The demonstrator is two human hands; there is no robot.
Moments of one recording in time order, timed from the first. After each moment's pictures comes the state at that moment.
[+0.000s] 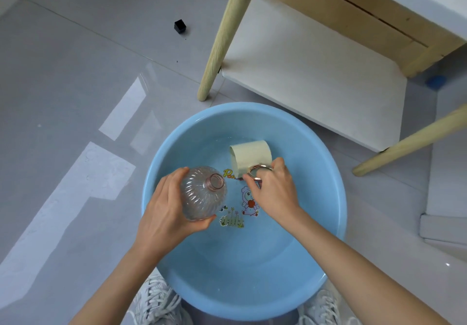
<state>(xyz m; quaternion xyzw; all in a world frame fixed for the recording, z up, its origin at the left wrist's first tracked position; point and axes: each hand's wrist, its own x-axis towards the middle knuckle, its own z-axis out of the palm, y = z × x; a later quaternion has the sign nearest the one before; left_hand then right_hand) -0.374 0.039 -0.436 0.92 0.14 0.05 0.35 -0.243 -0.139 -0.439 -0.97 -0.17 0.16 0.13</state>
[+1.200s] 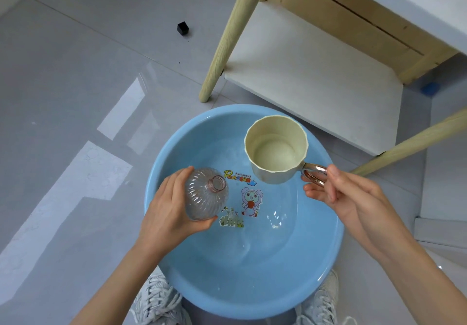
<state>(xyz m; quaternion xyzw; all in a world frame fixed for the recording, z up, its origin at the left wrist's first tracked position) -0.375 0.042 -0.440 0.93 0.12 0.05 0.35 -0.245 -0.208 -0.314 -0.71 0.02 0.29 0.64</state>
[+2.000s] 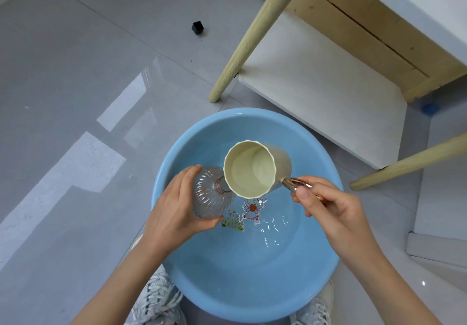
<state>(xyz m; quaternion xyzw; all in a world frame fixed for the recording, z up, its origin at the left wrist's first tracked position) -0.376 0.042 -0.439 0.91 0.14 0.07 0.37 -0.270 -0.169 -0.315 -0.82 -0.10 0.22 0.51</state>
